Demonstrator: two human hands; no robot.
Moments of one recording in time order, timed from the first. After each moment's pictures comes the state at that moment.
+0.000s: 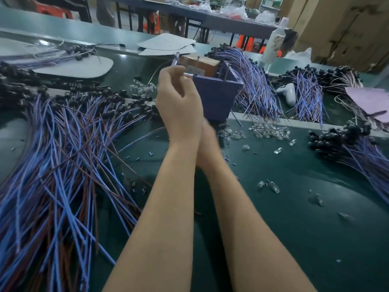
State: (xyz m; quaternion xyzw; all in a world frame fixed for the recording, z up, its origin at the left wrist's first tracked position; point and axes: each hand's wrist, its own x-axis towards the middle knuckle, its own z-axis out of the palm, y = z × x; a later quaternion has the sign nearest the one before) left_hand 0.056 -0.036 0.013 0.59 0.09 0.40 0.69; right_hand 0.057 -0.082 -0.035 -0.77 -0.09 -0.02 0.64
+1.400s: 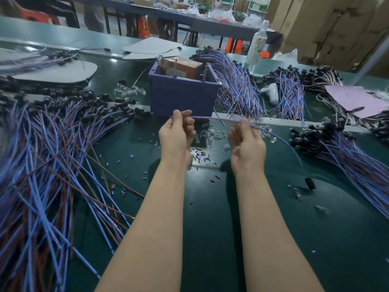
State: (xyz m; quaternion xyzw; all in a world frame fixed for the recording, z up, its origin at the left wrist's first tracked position) left_hand 0.070 -0.063 -0.037 0.38 0.11 0.10 0.91; right_hand 0.067 -0.179 -0.035 -0.41 0.13 -0.15 0.89
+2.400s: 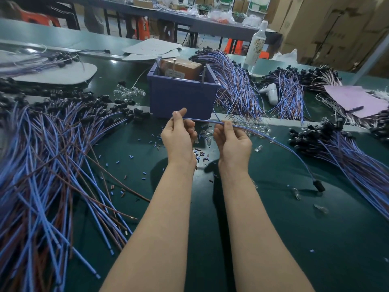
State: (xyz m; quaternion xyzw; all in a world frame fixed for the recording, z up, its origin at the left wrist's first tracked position) left_hand 0.071 -0.078 -0.039 0.38 0.13 0.18 0.90; right_hand 0.066 -0.157 -0.041 -0.47 0.11 -0.16 0.86
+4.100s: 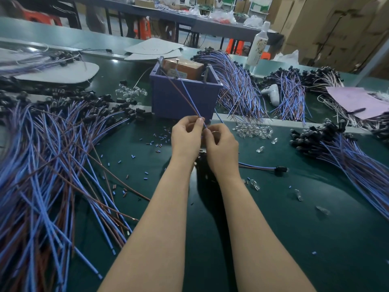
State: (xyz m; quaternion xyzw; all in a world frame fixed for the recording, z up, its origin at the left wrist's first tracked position) left_hand 0.072 -0.075 -0.047 0.60 0.06 0.14 0.78; right_hand 0.055 -0.148 -0.047 -0.83 -0.02 -0.20 0.52
